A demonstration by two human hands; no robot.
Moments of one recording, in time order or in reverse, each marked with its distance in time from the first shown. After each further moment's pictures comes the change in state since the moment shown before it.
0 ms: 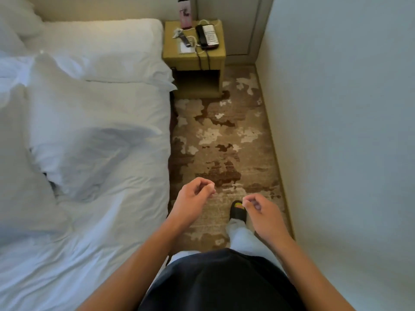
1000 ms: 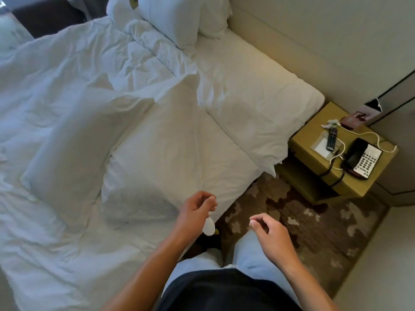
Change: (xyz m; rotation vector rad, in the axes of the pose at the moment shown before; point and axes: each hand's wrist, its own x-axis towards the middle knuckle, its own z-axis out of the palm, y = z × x) left_hand 0.343 0.106 -0.310 -0.470 0.789 -0.263; right_hand 0.510 -0.389 0.118 -0.398 -0.611 -0.416
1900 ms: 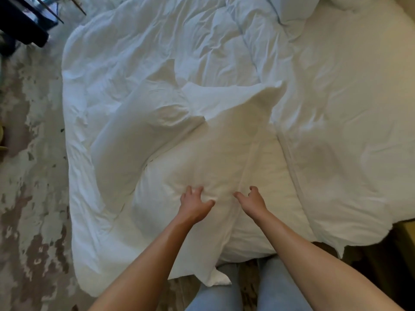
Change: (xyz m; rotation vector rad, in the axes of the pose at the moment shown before) left_hand 0.298 0.022 -0.083 0.537 0.296 -0.673; right_hand 0.441 -0.130 0.144 -0.040 -0.586 0.237
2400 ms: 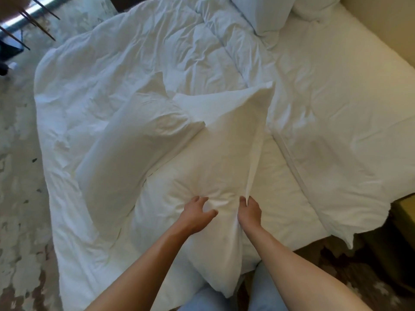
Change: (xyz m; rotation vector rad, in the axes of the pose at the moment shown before) left_hand 0.028 -0.055 -0.024 0.067 -0.134 0.231; right_hand -0.020 0.007 0.086 0.228 0.333 -0.036
